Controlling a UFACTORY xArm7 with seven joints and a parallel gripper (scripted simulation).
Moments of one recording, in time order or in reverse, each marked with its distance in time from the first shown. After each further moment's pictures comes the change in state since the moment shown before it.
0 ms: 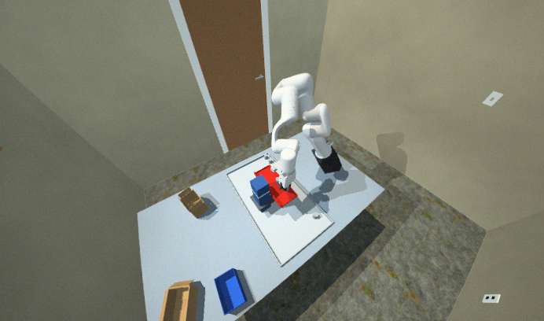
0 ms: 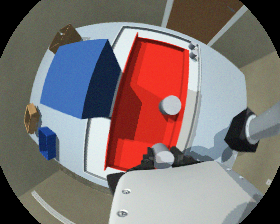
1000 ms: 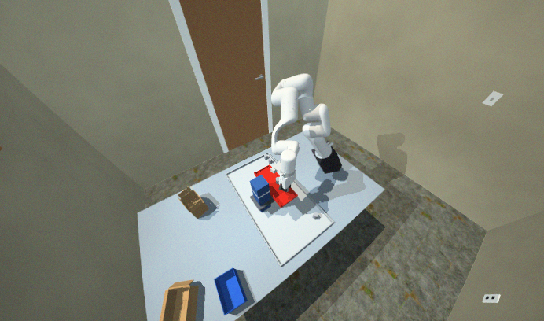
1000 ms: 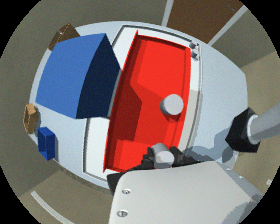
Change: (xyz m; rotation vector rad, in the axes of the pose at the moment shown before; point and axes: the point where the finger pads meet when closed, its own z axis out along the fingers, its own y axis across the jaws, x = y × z) arm 0.000 0.000 0.009 0.001 0.000 0.000
